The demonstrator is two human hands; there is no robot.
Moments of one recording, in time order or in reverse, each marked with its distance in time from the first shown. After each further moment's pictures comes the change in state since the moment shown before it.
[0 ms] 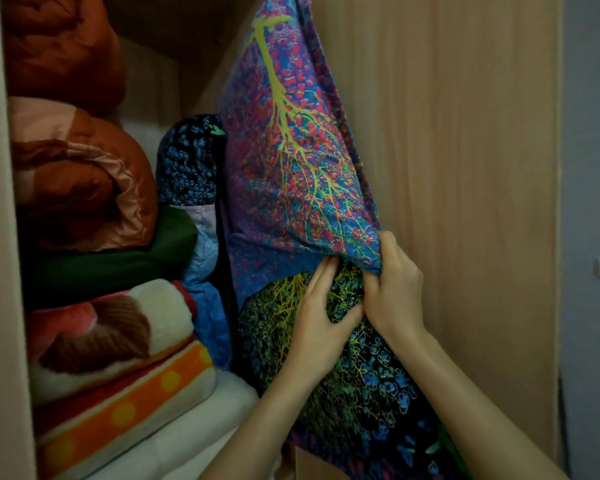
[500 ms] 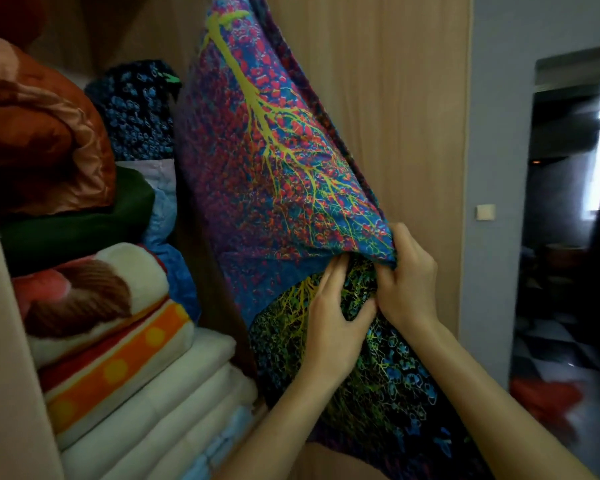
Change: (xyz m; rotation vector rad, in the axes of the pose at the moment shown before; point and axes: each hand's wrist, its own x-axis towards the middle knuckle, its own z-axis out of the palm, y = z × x) left_hand -0.093 0.045 -0.006 -0.178 -0.157 -0.036; right_hand -0.068 -0.059 -0.071 -0.168 0.036 0.056
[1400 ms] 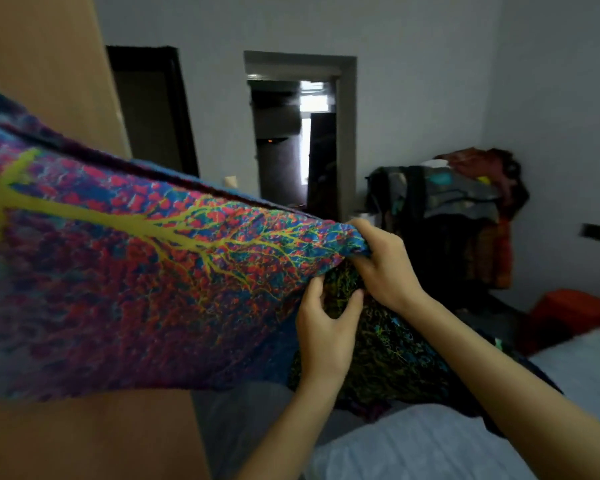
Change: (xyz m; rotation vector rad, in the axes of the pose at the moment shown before) left_hand -0.131 0.191 0.242 -0.812 -0.442 -0.233; right_hand -0.051 0.024 -0.361 -0.565 -0.201 0.245
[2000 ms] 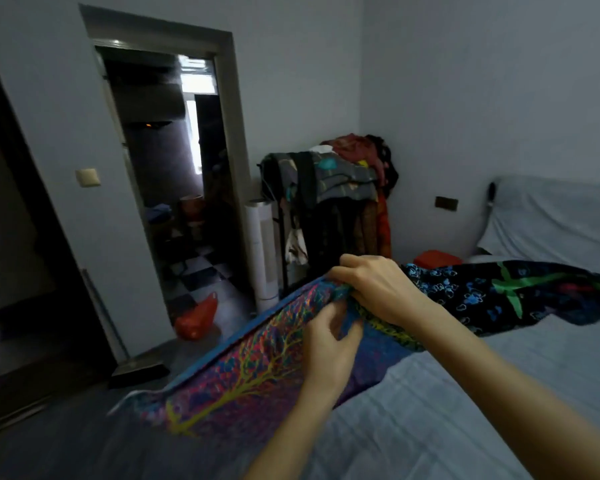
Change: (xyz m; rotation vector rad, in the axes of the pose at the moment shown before) left_hand -0.014 -0.072 0.166 -0.162 -0.425 -0.154; right_hand -0.067 0.111 -0.128 -0.901 -0.511 0.145
